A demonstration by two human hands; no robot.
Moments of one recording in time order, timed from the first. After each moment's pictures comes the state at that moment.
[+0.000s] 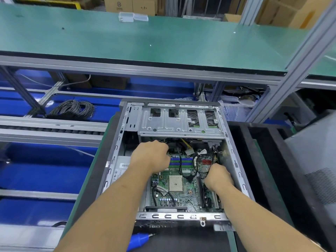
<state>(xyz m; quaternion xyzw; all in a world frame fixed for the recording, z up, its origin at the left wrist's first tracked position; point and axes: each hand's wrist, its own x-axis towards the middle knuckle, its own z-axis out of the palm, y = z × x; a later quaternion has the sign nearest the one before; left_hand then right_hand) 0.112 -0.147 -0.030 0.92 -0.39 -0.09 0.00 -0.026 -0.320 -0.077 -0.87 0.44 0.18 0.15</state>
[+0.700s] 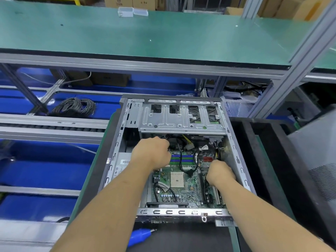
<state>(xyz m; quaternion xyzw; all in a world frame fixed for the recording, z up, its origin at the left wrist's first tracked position) 0.111 -0.147 -0.027 0.92 -0.39 -0.10 0.00 -0.022 -0.324 -0.080 -0.87 0.42 0.21 0.14</state>
